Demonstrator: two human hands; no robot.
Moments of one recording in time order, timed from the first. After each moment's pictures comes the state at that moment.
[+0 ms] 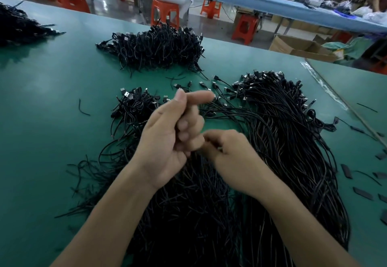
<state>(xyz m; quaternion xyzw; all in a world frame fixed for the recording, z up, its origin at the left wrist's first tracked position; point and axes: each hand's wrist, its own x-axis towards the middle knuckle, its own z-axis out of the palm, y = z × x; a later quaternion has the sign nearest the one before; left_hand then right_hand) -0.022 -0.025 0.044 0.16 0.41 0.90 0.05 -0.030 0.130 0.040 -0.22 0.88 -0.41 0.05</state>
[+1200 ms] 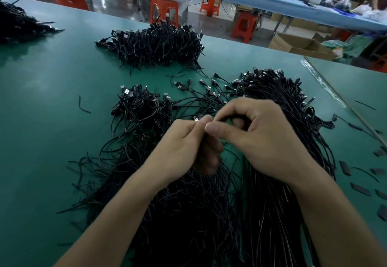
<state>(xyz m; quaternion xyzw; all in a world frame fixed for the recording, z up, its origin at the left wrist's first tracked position) -0.013 -0.016 0.035 0.09 0.70 0.71 0.05 -0.026 0.146 0.089 -0.27 0.87 -0.42 -0.06</state>
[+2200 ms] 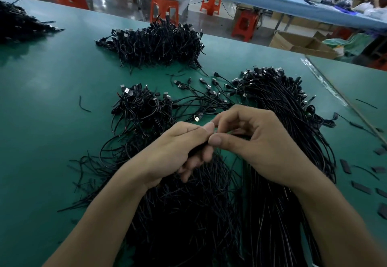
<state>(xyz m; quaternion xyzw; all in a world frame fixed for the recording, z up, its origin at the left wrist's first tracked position) -0.011 -0.032 0.042 0.16 0.69 0.68 0.18 -0.025 0.156 0.075 -0.28 0.82 -0.50 0.02</state>
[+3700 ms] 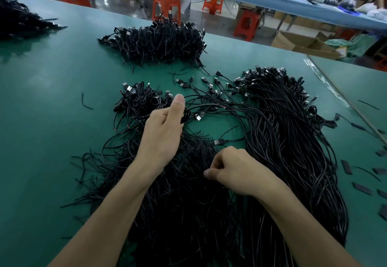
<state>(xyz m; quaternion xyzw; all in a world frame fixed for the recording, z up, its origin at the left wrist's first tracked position) -0.029 -0.029 0.017 -0.04 0.72 0.68 -0.11 -0.026 0.140 0.022 -0.09 0.95 -0.19 0.21</state>
